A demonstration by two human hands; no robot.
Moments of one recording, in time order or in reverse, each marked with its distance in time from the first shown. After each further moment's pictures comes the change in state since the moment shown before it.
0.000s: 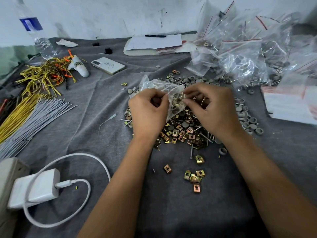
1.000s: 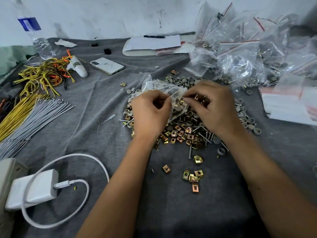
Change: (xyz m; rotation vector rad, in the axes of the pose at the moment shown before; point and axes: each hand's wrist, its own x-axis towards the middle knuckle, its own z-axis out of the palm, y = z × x) left_hand -0.002 0.000 0.002 0.012 -0.085 0.035; right_hand 0.004 0.006 -0.004 -0.049 -0.007 -0.066
